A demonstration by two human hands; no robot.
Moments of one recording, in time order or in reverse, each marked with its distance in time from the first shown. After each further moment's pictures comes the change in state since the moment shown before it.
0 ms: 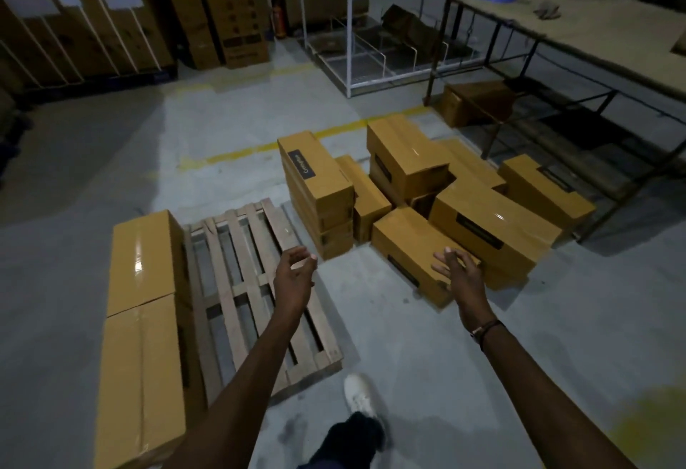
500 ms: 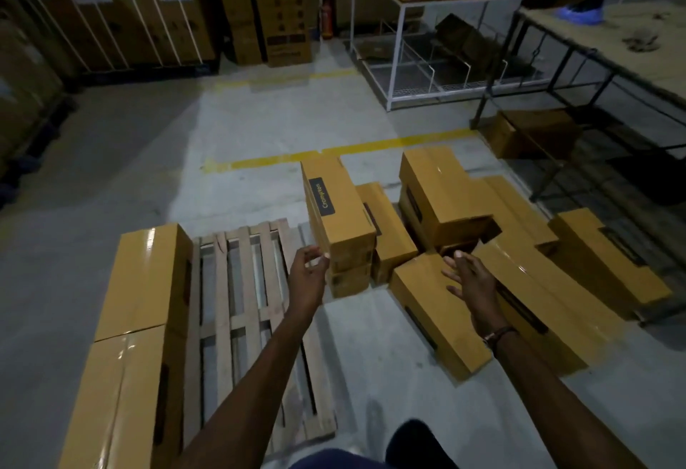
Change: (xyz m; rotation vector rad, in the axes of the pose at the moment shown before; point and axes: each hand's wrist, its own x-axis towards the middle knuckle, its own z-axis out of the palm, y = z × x) left_hand 0.250 0.028 0.098 0.011 0.130 -0.048; right_hand 0.271 -0.089 0.075 -0.080 -0.167 -0.009
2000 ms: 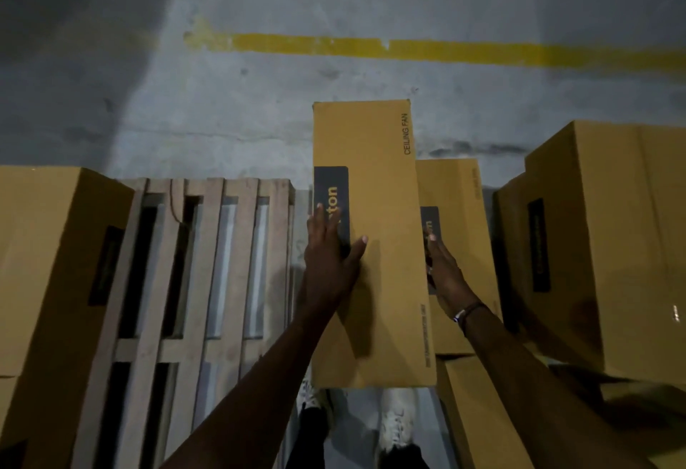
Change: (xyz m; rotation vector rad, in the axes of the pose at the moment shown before) left_hand 0.631 -0.311 0.210 0.505 0.046 -0.113; right_hand 0.731 0.258 0.315 -0.184 -0.423 0.431
